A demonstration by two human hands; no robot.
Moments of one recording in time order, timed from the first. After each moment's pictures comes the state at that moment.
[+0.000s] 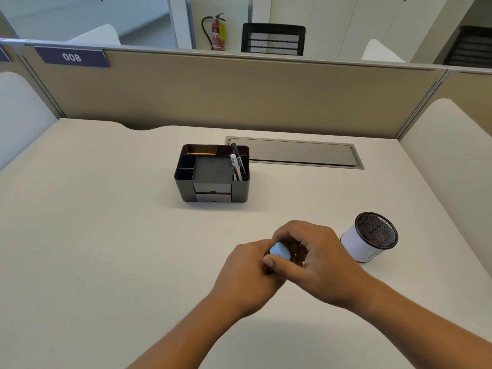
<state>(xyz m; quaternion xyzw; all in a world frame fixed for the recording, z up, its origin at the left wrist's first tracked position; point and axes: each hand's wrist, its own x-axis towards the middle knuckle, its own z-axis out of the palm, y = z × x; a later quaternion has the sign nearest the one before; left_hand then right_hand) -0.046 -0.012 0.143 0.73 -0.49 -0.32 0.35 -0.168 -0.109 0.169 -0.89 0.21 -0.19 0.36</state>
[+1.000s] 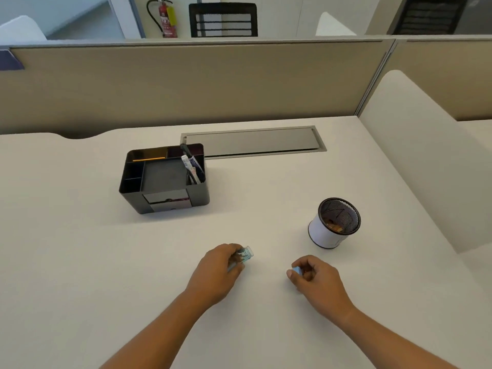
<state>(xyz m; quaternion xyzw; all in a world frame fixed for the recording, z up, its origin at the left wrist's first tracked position) -0.027 -0.068 0.042 0.76 -0.53 -0.30 0.22 -0.257 -0.147 0.016 -0.68 0.54 -0.18 0.47</state>
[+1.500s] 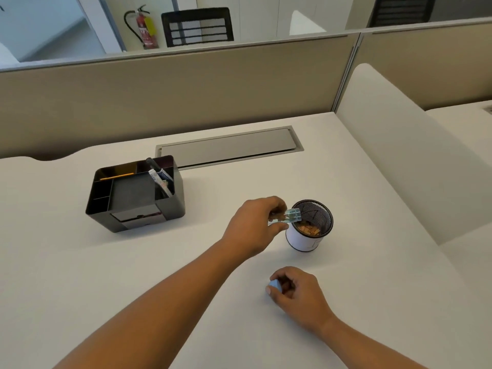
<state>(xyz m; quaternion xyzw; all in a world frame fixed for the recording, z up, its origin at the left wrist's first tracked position) -0.107 -0.190 0.117 0.68 -0.64 -0.25 0.26 -0.275 -0.153 -0.004 -0.71 0.47 -0.21 0.48</state>
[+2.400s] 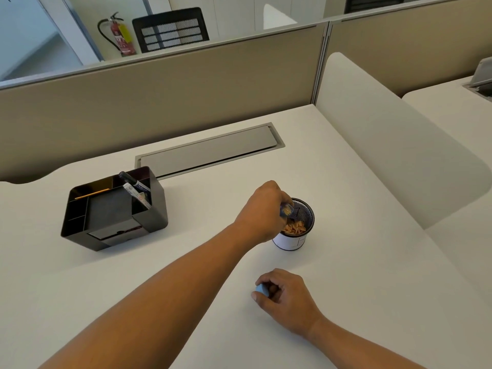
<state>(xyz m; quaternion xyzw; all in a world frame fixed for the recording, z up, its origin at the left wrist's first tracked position) -0.152 -0.243 0.123 0.66 -0.70 -0.22 0.17 -0.279 -0.153 -0.016 -0.72 0.44 -0.25 0.47</state>
